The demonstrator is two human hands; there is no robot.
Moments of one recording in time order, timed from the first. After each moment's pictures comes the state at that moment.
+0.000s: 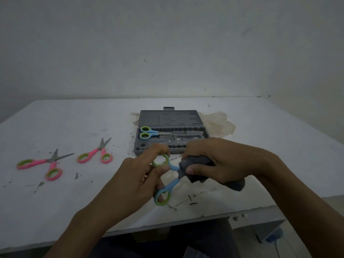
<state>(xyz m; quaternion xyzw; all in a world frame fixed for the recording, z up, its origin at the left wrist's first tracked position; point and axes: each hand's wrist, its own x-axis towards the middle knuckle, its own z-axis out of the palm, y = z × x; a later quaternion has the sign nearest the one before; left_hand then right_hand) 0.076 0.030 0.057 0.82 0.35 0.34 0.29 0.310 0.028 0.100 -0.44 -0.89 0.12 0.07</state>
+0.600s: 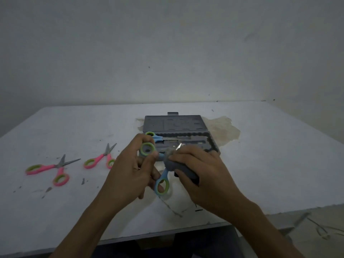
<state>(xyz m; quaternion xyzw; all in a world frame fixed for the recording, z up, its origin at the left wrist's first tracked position) 0.078 0.047 0.064 0.70 0.43 0.42 0.39 0.267 0.014 0.036 -0.48 -0.80 -0.10 0.35</state>
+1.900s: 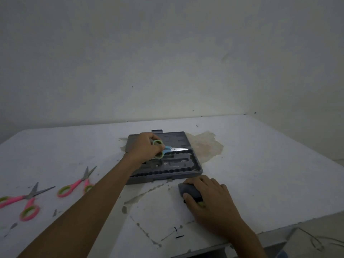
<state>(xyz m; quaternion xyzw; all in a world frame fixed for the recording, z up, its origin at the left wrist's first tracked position) 0.172 0.192 0.067 0.71 0.50 0.34 0.34 0.331 0.021 -0.015 -0.68 -0.69 0.01 0.24</state>
